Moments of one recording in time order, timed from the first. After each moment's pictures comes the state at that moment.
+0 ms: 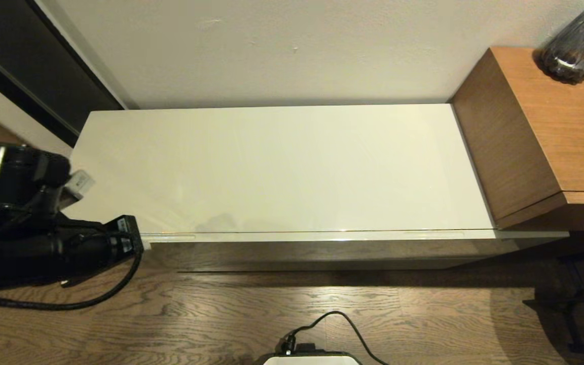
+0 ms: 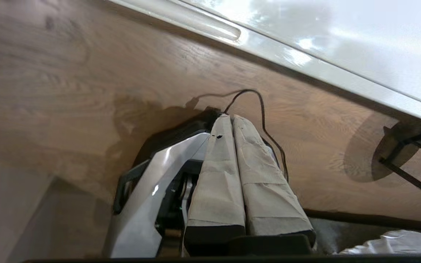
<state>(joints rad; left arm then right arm) -0.23 1.35 -0.87 0.16 0.03 -0.54 0.00 0.00 0.00 0.01 0.01 -0.04</state>
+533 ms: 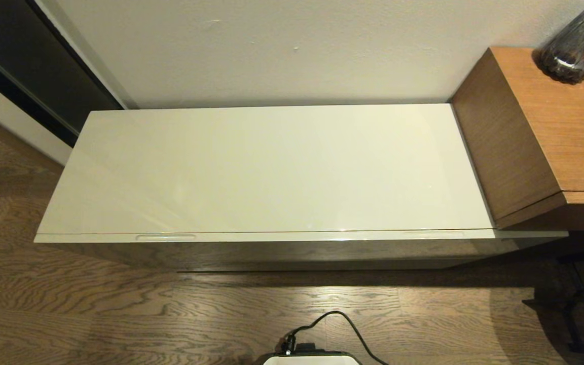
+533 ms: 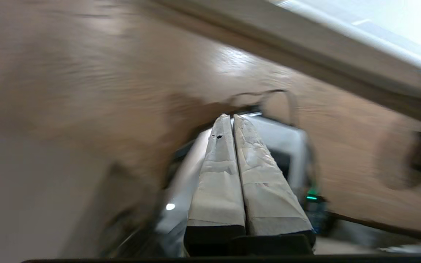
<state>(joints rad) -0.27 0.78 -1.09 0.90 0.22 -0.52 0.00 0.00 0.00 0.01 0.01 -0.04</state>
